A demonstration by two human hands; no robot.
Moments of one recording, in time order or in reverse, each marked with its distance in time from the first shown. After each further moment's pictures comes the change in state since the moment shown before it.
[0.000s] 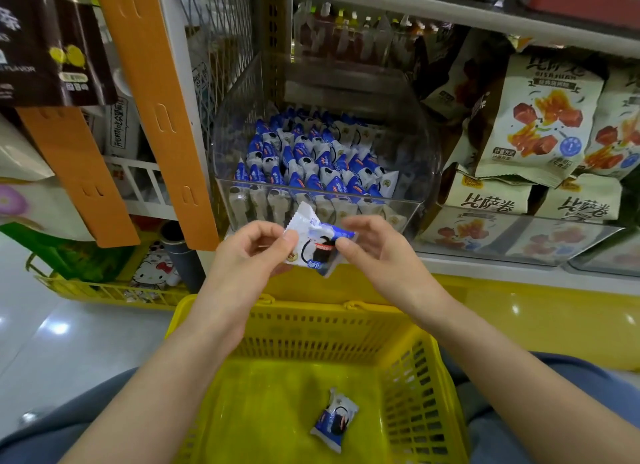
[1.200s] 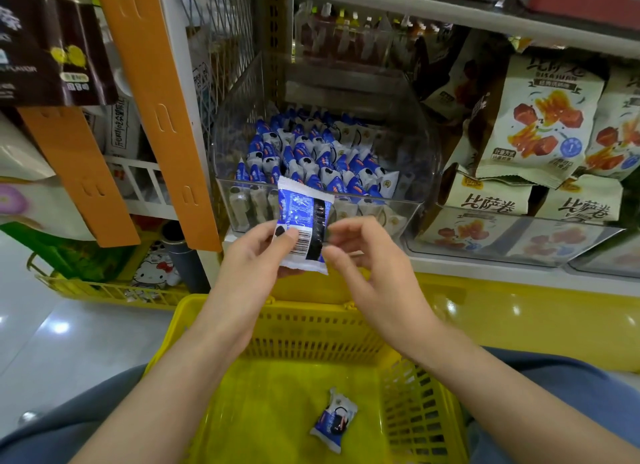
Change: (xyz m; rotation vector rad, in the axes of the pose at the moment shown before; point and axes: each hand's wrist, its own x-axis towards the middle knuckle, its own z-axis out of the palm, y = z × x) left_hand -0.004 0.002 0.008 -0.049 -0.041 -0.038; right_hand -0.020 -0.003 0.016 -0.177 0.079 -0.387
